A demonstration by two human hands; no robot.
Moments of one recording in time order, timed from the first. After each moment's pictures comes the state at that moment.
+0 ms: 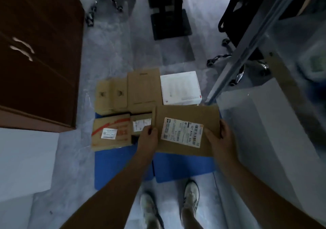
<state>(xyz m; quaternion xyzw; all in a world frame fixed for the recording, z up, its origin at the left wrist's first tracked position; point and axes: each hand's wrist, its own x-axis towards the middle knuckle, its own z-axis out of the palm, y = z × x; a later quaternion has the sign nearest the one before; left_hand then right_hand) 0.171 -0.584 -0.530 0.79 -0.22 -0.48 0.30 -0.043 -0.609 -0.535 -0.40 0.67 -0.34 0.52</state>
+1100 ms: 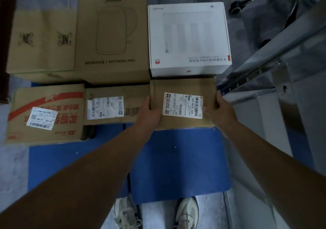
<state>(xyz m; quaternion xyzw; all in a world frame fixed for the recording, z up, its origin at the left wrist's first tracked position) 0.169 -0.700 -0.871 0.74 -0.18 -0.57 0.30 -0.039 -0.766 -0.889 -0.48 0.72 -0.11 0.49</state>
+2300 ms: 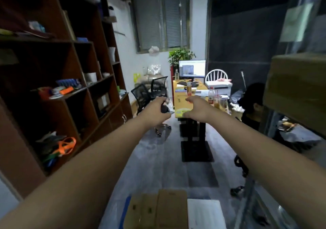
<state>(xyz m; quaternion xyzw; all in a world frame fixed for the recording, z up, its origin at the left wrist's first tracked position) 0.290 -0.705 -0.001 0.68 -0.66 -0.07 0.31 0.112 -0.785 0.003 -0.85 0.44 -0.22 0.19</state>
